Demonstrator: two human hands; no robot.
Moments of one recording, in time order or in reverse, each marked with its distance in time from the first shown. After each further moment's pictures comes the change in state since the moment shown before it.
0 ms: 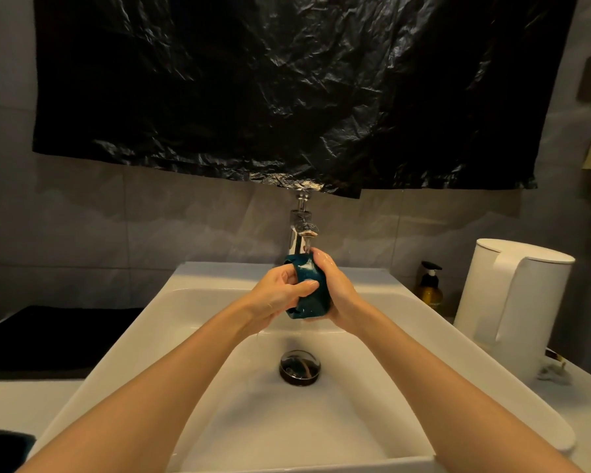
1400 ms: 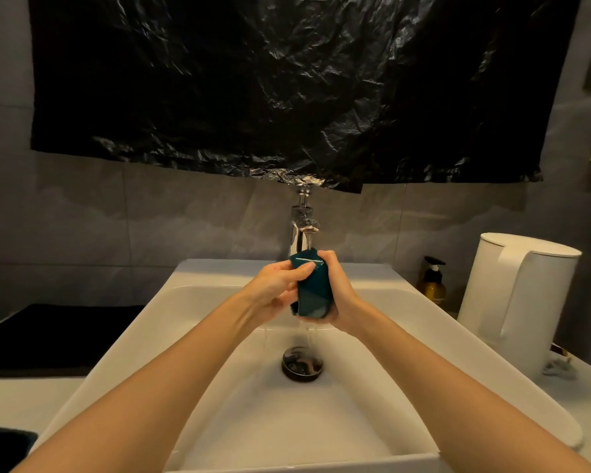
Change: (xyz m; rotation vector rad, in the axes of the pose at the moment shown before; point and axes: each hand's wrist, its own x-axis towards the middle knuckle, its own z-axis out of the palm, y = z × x) left_hand 0.002 0.009 0.003 -0.345 0.101 -0.133; right_hand -0.003 0.003 0.003 0.044 0.088 0.230
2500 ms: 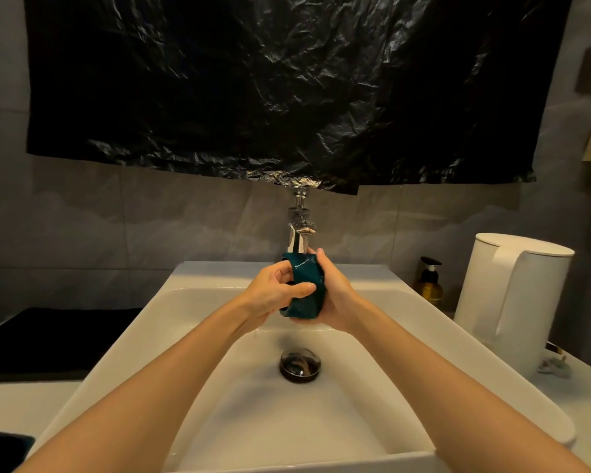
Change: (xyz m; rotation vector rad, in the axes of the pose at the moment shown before) left_hand 0.005 -0.010 -0.013 0.335 -0.087 0.134; right_hand 0.004 -0.003 0.000 0.090 -0.101 0.069
